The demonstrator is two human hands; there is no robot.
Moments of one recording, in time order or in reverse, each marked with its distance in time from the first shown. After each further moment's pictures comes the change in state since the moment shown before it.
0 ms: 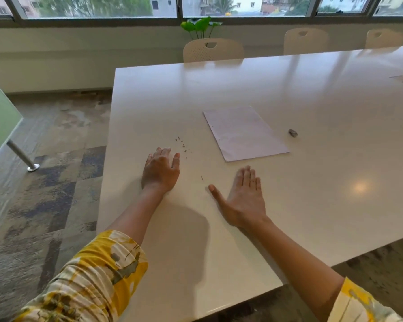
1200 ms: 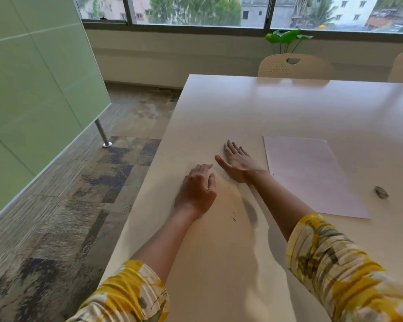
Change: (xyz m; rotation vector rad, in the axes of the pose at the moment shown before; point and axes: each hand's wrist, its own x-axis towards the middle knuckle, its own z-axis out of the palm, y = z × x) left_hand 0.013 0.001 0.001 -0.139 0.146 -0.078; right_hand 0.242 -0.108 0.010 -0.104 -0.218 -0.703
